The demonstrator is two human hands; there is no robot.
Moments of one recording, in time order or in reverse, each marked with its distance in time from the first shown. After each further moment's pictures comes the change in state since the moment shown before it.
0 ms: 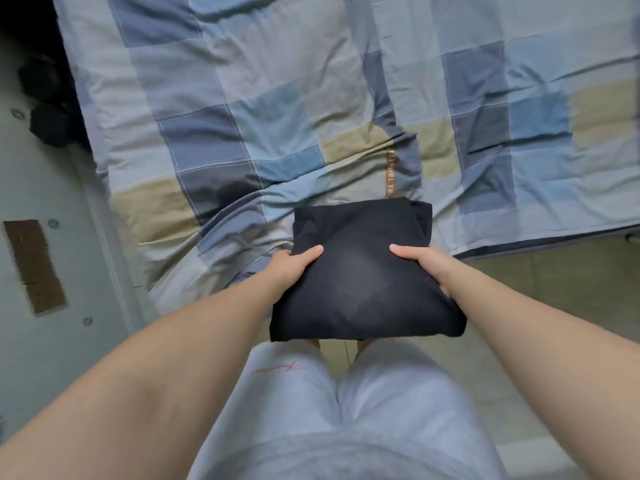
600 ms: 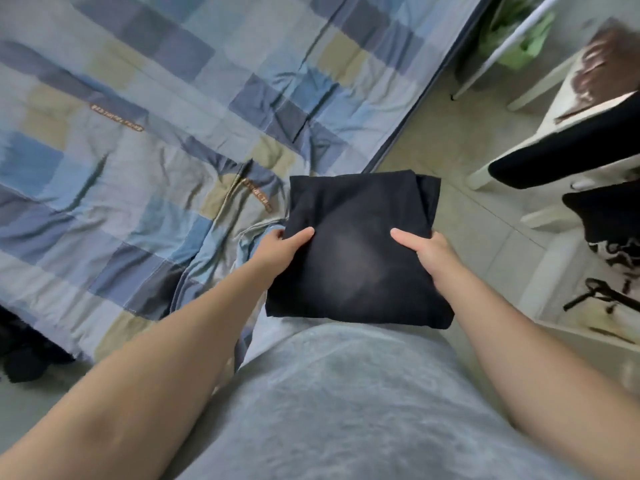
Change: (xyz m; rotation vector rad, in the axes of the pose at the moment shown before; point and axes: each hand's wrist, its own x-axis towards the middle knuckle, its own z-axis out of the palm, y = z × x) left_hand -0.174 0.039 0.117 0.606 -0.188 0.448; right_hand -0.209 0.207 -0.053 0.789 0.444 -0.458
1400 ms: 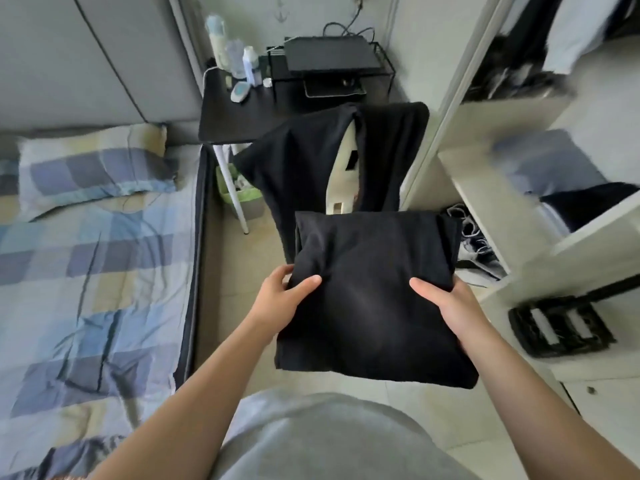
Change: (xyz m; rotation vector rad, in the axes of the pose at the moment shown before) left_hand -0.153 0.172 0.479 0.546 -0.518 0.602; right_hand -0.118 0.055 -0.481 0.566 0.523 -0.403
